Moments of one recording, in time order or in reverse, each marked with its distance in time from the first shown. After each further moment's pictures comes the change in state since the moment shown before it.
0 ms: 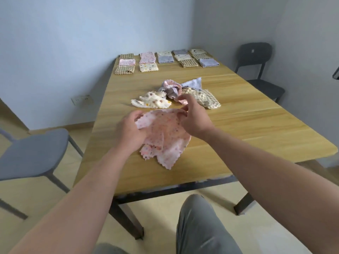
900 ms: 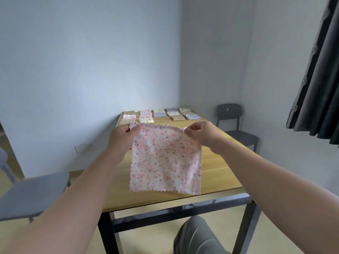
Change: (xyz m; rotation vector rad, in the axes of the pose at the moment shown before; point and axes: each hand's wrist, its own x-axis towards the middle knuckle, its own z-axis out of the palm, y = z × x) left_hand -0.054 0.091 -0.097 -0.440 0.096 0.044; right_hand -0.082 -0.074 -0.131 0.110 0.098 0.119
